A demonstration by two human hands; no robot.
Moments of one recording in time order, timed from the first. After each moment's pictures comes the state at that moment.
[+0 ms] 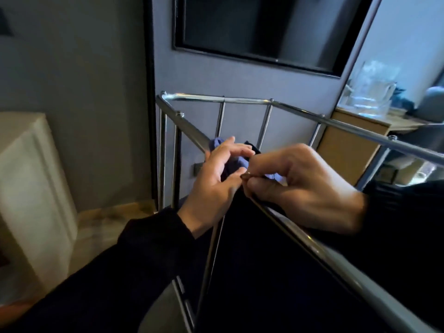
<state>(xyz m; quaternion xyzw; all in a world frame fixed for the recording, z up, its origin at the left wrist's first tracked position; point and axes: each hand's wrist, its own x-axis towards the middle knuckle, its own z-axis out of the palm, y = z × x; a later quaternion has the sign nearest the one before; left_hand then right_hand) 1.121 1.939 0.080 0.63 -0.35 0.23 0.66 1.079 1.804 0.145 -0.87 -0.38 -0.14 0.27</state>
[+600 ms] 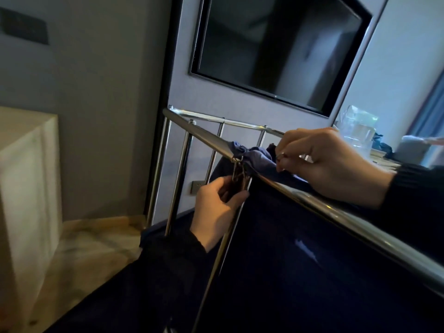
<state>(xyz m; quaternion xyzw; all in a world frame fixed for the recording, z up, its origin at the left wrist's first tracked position) 1.140 1.956 -0.011 0.62 -0.24 0.17 0.73 1.073 1.808 0.143 -0.89 -0.37 -0.27 0.07</state>
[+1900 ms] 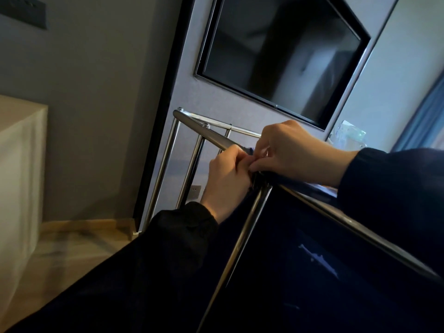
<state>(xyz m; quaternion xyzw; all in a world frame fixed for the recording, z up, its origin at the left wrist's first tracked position) 1.184 1.977 0.037 0.62 -0.26 0.25 0.69 1.143 1.873 0.155 -0.93 -0.27 -0.23 -0.13</state>
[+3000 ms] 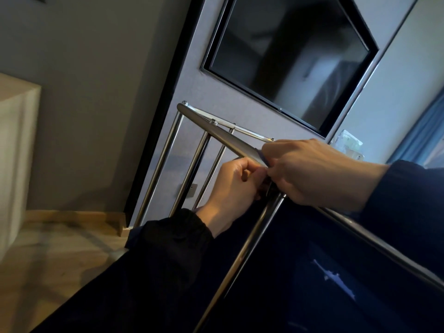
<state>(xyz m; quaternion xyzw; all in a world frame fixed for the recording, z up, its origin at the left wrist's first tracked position) 1.190 1.979 0.027 0.54 -0.28 0.09 0.79 1.141 1.873 0.145 -0.85 -0.38 -0.19 -0.31</state>
